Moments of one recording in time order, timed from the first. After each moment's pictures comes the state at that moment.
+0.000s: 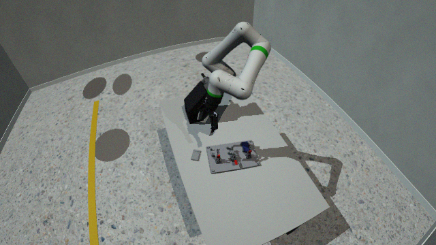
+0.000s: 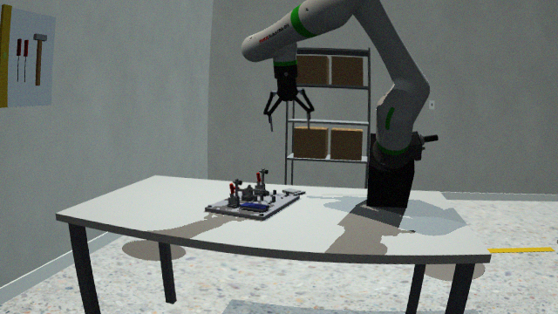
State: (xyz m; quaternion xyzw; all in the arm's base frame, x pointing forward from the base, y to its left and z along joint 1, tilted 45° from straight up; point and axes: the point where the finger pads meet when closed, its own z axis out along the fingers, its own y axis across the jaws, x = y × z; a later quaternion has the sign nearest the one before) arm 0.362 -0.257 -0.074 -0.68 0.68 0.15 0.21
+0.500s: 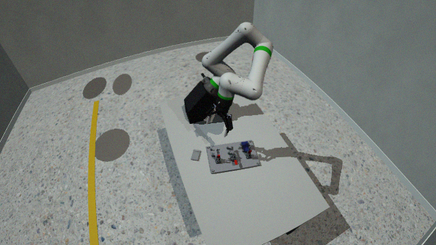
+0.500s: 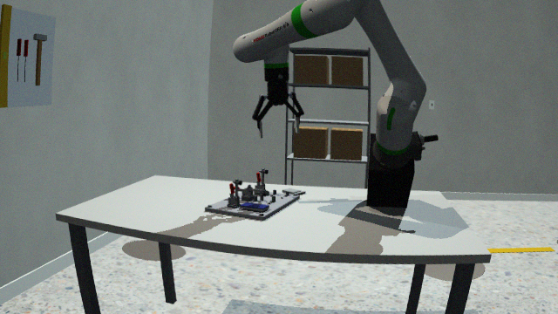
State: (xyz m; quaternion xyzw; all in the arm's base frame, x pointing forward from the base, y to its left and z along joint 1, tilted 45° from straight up) arm 0.405 -0.203 -0.039 -0.77 0.57 0.11 0.26
